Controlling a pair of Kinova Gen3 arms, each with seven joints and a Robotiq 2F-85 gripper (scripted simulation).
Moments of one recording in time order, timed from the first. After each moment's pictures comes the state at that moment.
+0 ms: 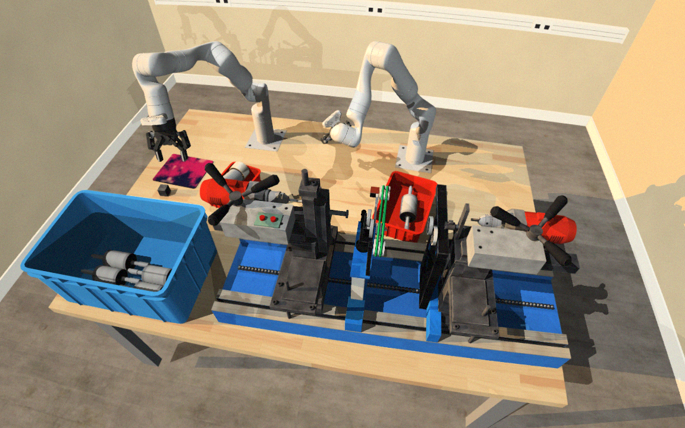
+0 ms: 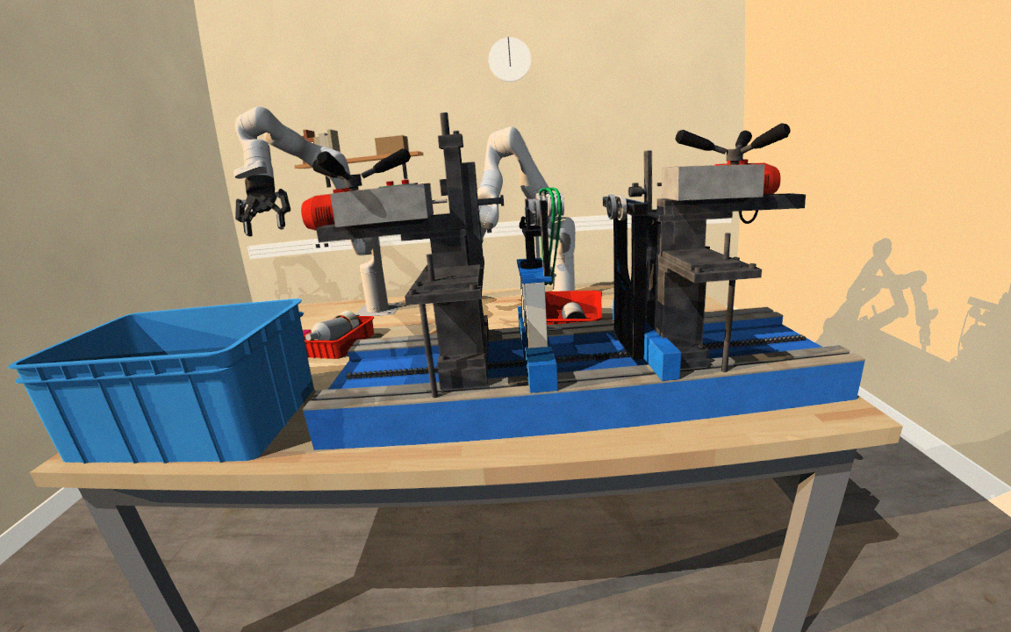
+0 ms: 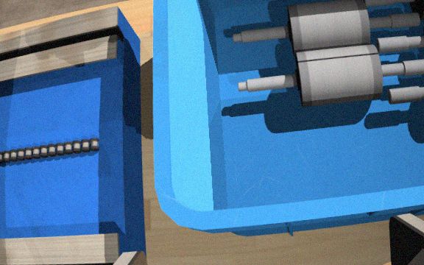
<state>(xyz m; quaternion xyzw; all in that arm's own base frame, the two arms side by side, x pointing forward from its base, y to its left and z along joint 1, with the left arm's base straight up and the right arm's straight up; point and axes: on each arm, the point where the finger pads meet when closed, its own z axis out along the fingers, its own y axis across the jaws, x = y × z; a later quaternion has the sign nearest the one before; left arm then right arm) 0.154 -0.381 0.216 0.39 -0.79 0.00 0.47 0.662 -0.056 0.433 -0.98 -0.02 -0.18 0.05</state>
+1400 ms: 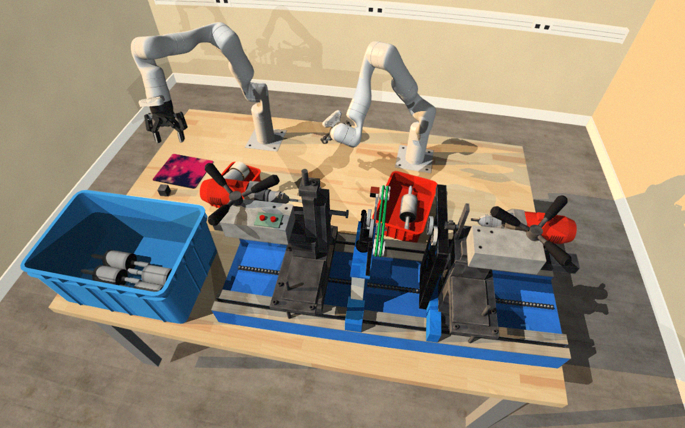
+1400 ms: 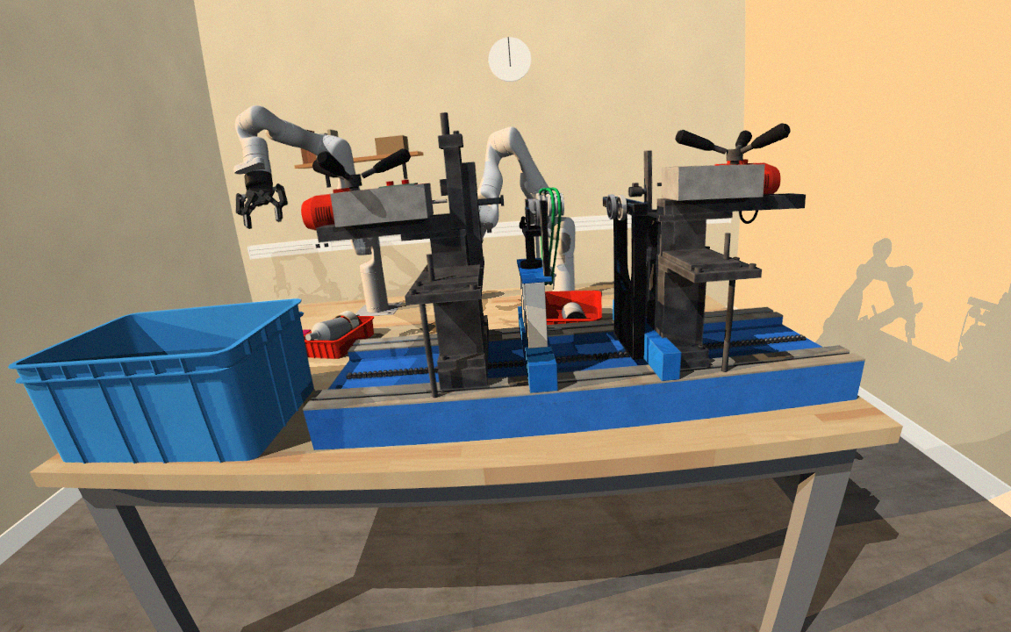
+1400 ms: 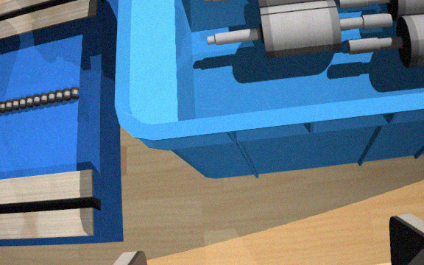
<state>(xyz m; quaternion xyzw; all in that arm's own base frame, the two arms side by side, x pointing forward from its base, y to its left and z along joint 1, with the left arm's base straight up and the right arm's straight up) 0.154 -0.381 0.216 0.39 -0.79 0.00 0.47 0.586 -0.099 0.448 -0.98 -0.02 -0.17 0.05</state>
